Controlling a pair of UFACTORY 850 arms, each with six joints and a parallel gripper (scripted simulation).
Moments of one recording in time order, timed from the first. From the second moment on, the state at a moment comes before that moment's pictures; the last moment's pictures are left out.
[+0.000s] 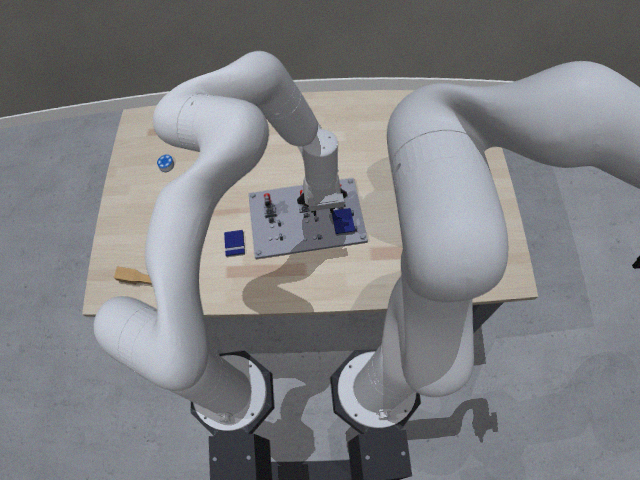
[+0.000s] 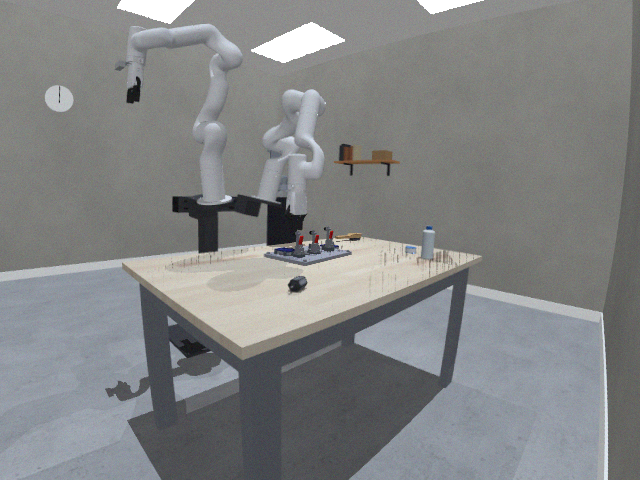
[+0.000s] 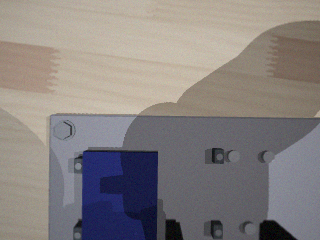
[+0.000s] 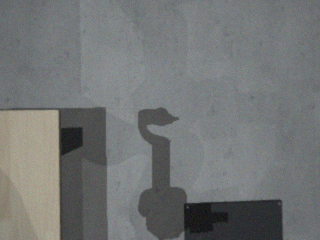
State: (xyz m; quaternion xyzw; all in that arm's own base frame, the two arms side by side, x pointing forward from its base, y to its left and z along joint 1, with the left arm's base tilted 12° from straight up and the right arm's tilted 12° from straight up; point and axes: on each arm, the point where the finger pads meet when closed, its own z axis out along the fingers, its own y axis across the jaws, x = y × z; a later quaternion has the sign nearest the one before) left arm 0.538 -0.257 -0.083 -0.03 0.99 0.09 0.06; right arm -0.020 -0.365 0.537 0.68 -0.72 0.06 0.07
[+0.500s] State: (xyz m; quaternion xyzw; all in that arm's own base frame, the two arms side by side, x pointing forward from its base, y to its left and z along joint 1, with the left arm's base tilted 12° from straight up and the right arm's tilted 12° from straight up) left arm 0.530 -0.271 -0.008 -0.03 0.99 0.09 0.06; right arm -0.020 -0.365 0.537 0.68 -0.72 0.06 0.07
